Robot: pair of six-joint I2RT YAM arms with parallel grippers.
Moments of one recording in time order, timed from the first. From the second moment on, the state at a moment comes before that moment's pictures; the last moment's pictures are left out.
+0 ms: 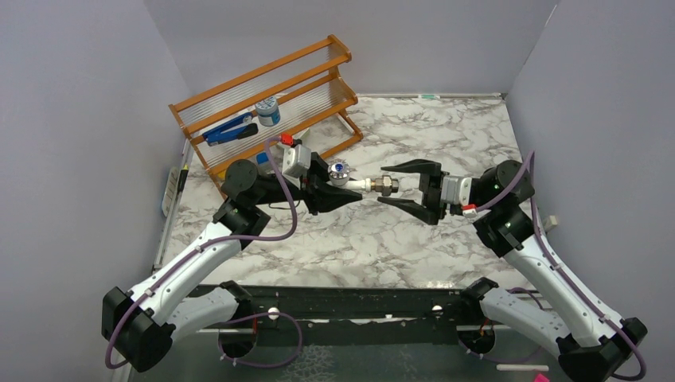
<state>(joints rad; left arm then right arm) -0.64 1.00 0.84 0.52 0.89 -0.33 0.55 0.85 0.88 0.26 -0.98 -0.47</state>
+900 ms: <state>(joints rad) -0.65 1.00 0.84 0.52 0.93 -0.16 0.55 0.86 0.92 0.19 -0.99 -0.23</state>
